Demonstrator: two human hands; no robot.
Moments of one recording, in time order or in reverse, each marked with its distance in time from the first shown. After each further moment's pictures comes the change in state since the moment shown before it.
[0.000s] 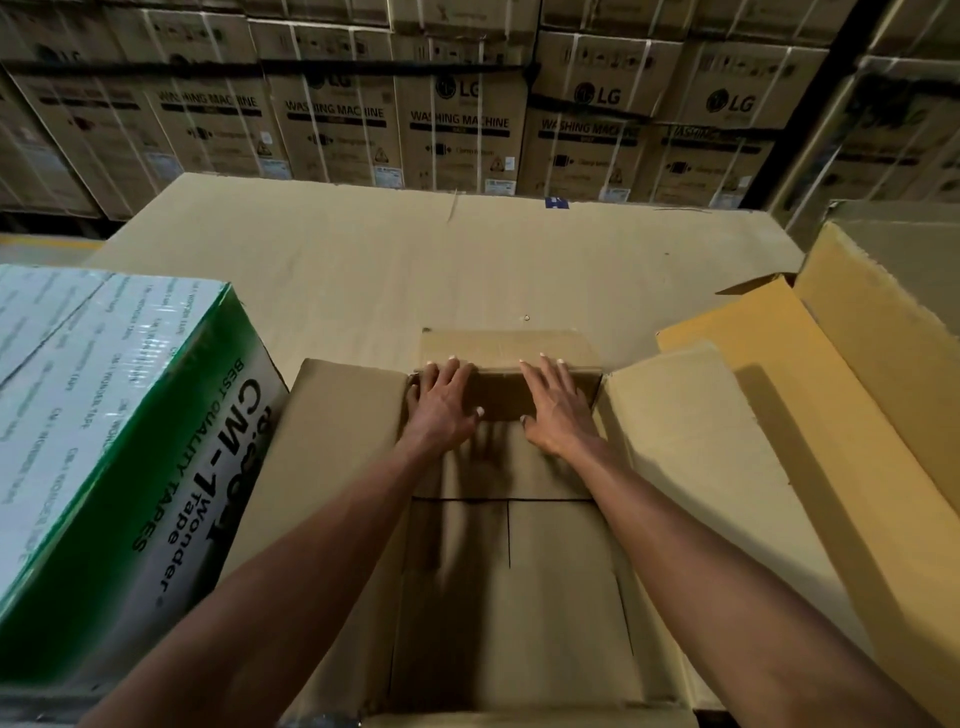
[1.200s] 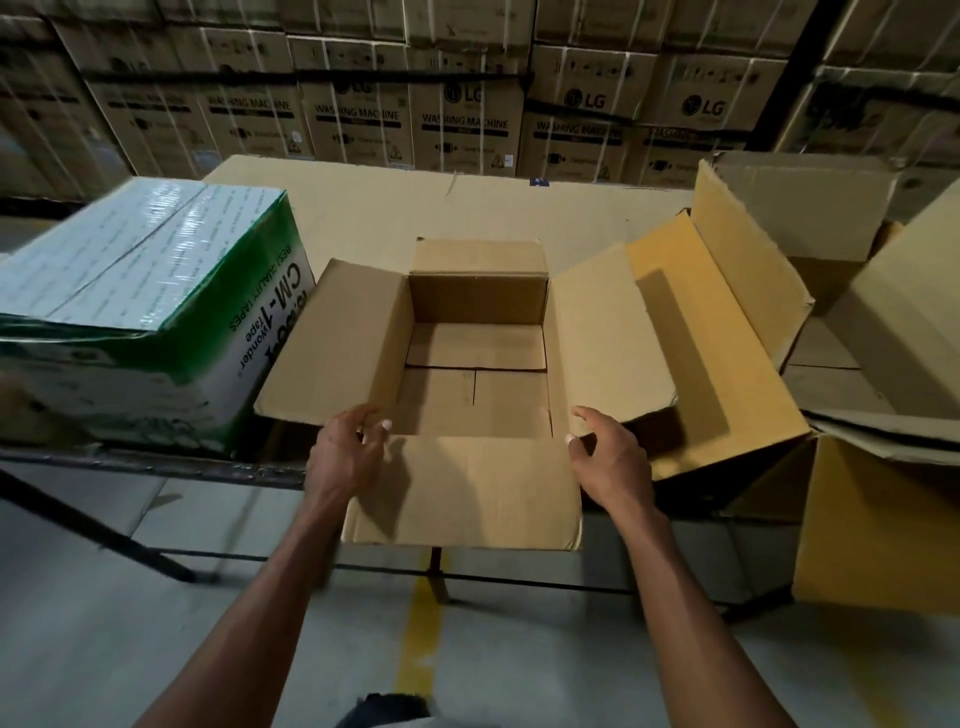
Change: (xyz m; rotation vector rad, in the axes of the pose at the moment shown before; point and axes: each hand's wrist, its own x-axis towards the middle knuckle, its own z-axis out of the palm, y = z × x) left_hand -0.374 0.028 0.014 -0.312 0.336 -0.337; right_hand -0.389 0.042 -0.005 0.437 0.238 0.227
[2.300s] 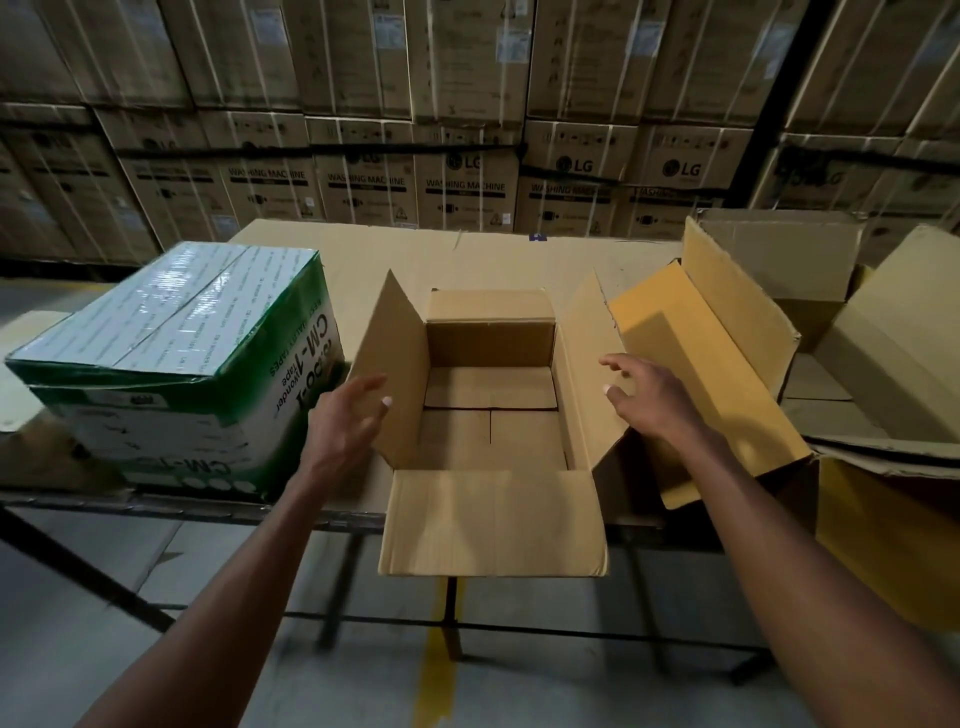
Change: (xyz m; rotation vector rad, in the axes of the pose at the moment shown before) left_hand 0.037 0.023 -0.079 -0.089 0.063 0.353; right_hand 0.072 -0.037 -0.078 -0.128 0.057 -0.216
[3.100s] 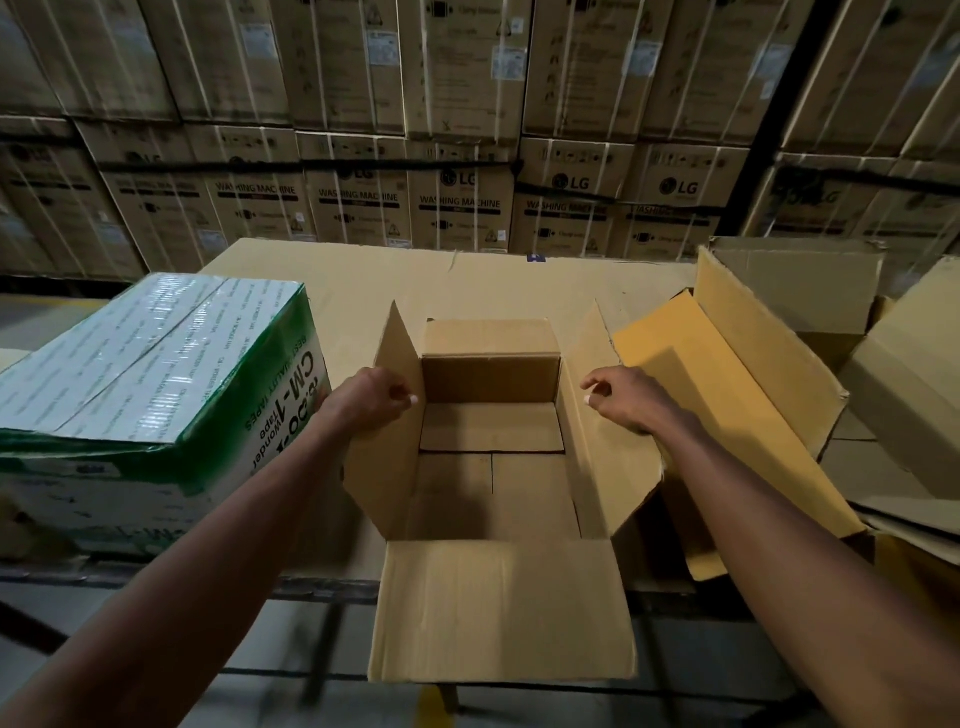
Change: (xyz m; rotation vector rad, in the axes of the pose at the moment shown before) left_hand 0.155 0.004 0.019 0.406 -0.421 0.085; right_hand 0.117 -0.016 0.018 -0.049 -0.200 0.097
